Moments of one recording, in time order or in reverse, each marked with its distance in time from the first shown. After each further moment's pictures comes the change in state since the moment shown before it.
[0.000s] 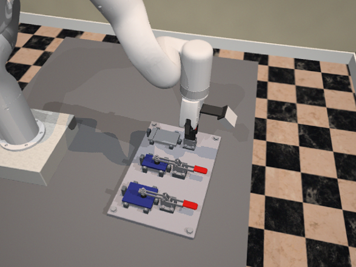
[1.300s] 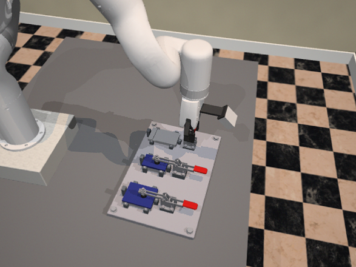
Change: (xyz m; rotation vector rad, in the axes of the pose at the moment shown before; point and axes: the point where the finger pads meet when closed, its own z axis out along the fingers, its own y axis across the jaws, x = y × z) arm 0.000 0.000 -0.001 0.001 0.003 0.001
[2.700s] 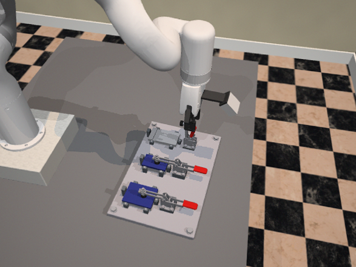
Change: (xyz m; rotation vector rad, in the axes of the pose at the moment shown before) arm 0.000 0.001 -0.048 0.000 -0.001 -0.001
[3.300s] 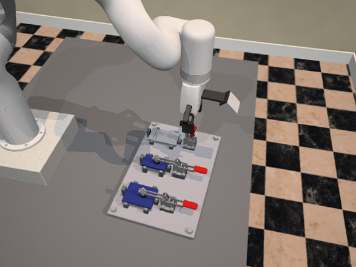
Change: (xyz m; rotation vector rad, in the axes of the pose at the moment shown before) arm 0.000 0.000 -0.002 0.000 -0.001 0.000
